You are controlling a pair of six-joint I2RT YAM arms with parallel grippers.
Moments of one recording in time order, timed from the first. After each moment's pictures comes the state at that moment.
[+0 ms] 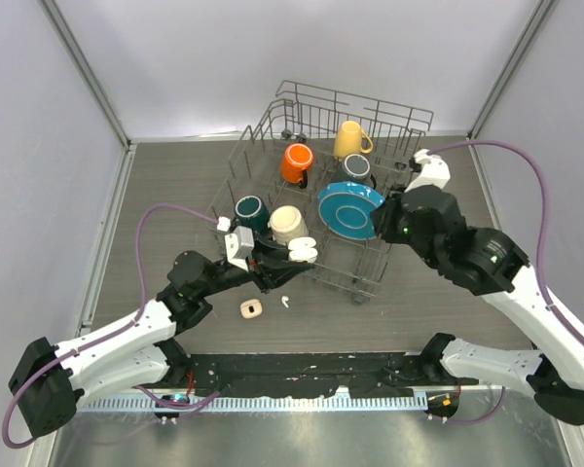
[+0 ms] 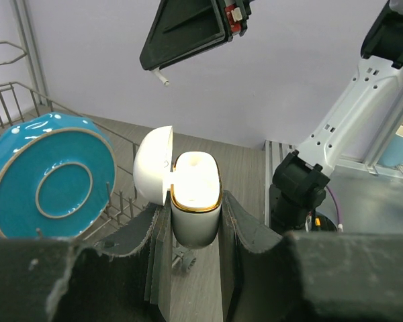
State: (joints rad) left arm -0.84 0.90 0.49 0.72 0.47 -0.25; right arm 0.76 0.97 1.35 -0.90 0.45 0.60
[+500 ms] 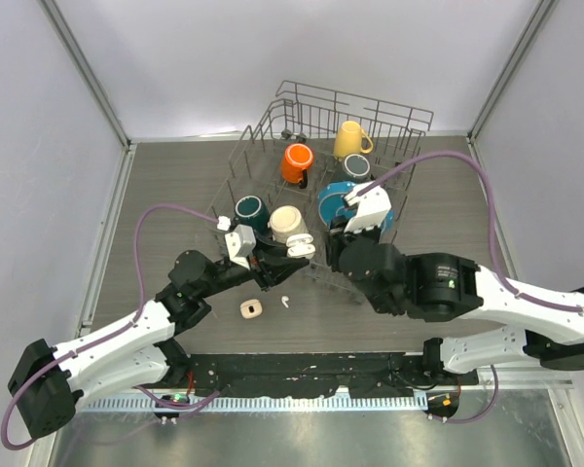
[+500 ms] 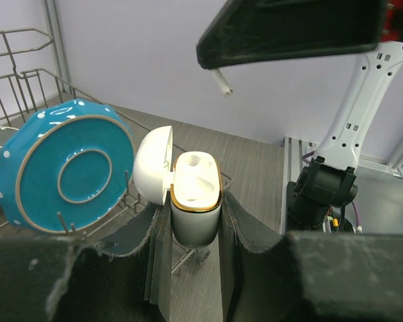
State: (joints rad) left arm -0.84 0.89 0.49 0.66 0.41 -0.21; right arm 1.35 1.13 1.43 -0.78 0.95 0.55
